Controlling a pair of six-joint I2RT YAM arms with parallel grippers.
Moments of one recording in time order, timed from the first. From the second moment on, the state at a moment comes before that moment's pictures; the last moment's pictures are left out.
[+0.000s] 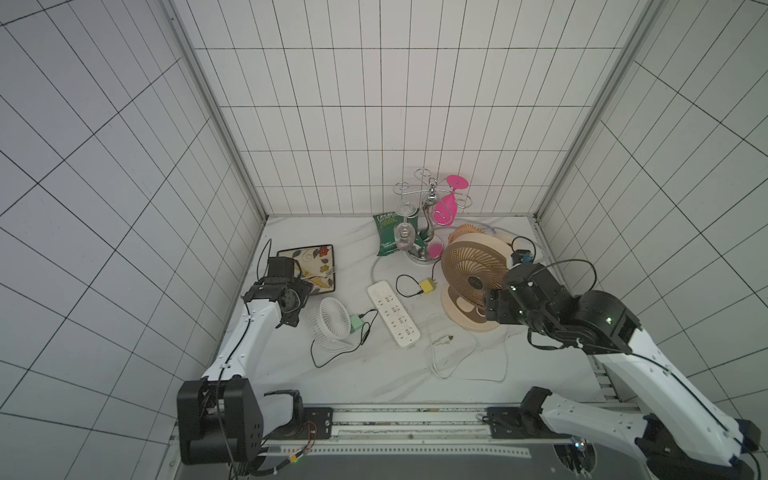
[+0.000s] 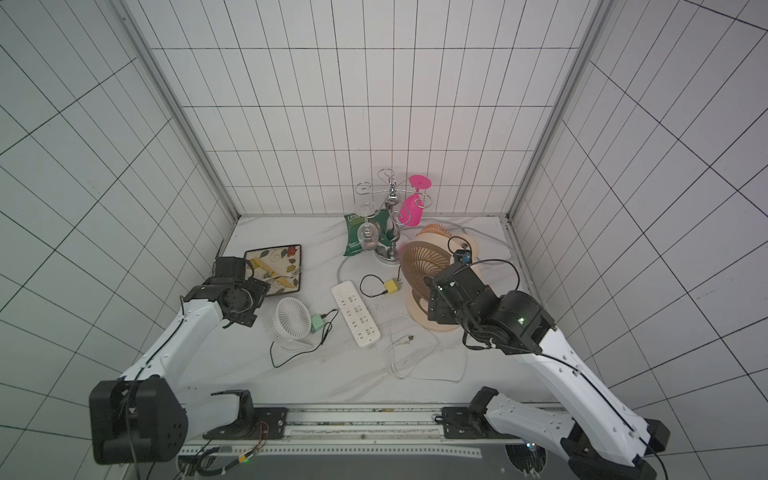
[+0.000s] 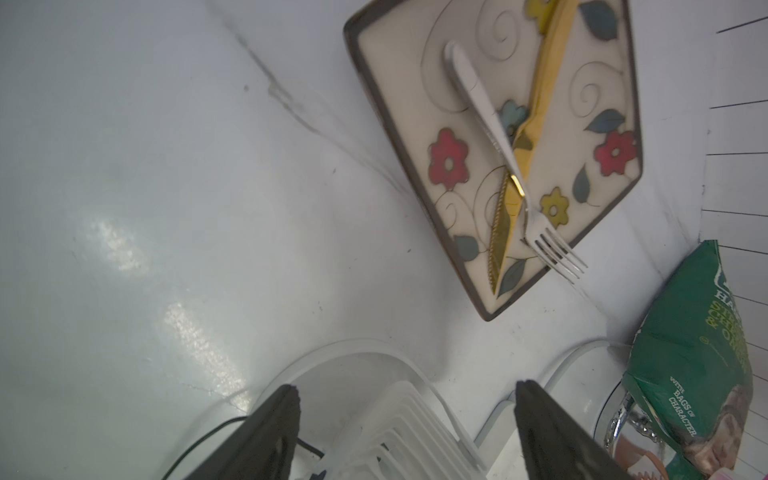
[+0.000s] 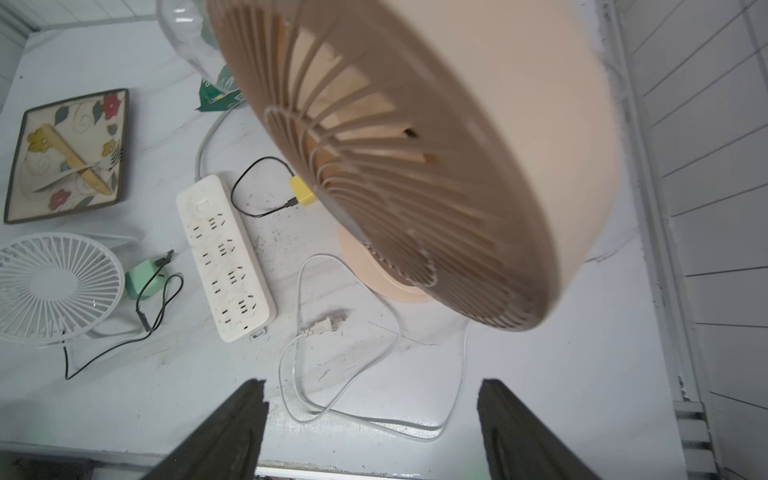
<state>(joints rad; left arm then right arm) 0.06 1.22 0.90 -0.74 -0.01 -1.16 0.84 1.01 1.45 -1.39 0.43 0.67</state>
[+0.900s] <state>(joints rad) 0.23 1.29 0.82 -0.32 -0.45 -0.62 -0.06 1.14 0.65 -0.32 0.32 0.36</state>
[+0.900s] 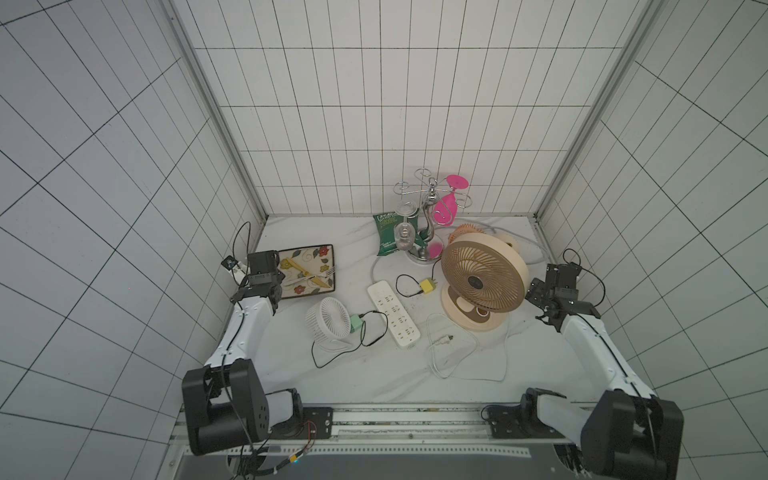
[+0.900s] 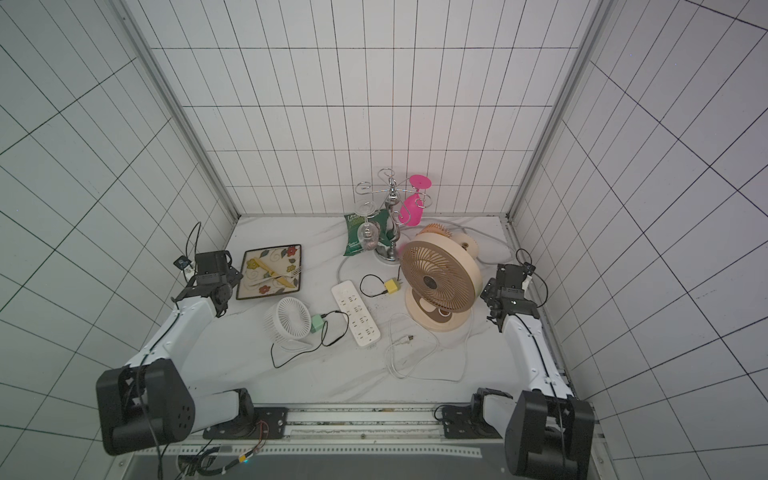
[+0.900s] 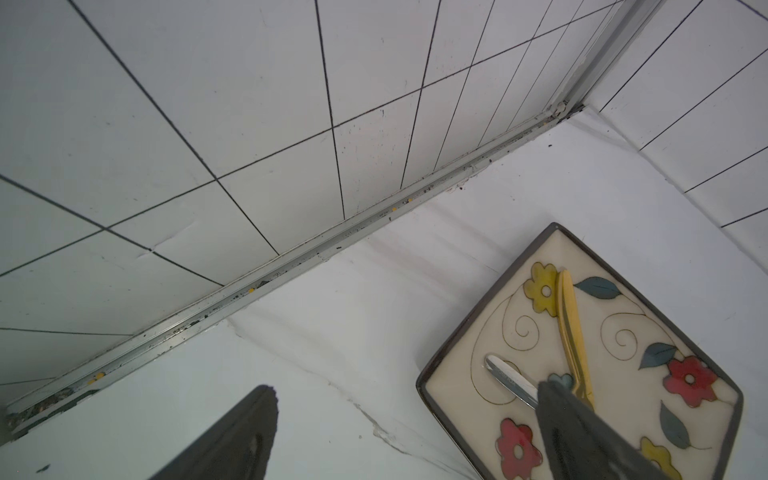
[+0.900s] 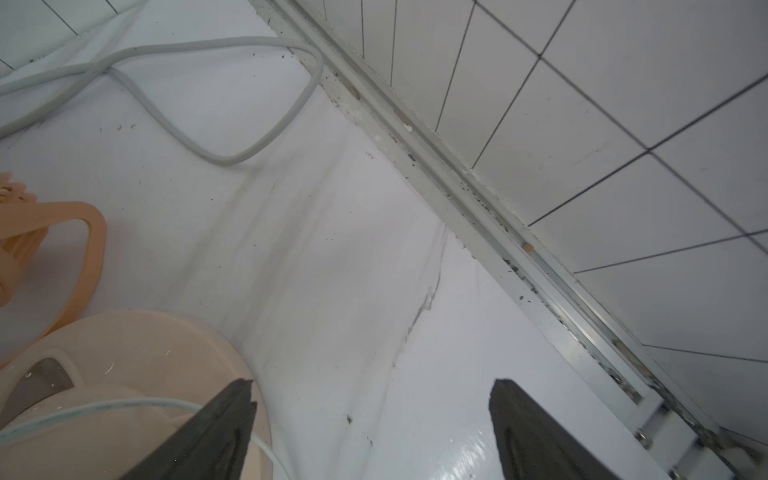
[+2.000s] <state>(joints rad) 0.02 1.55 0.46 0.69 -0.19 -0.17 -0.03 1.54 0.40 0.72 0.13 0.08</state>
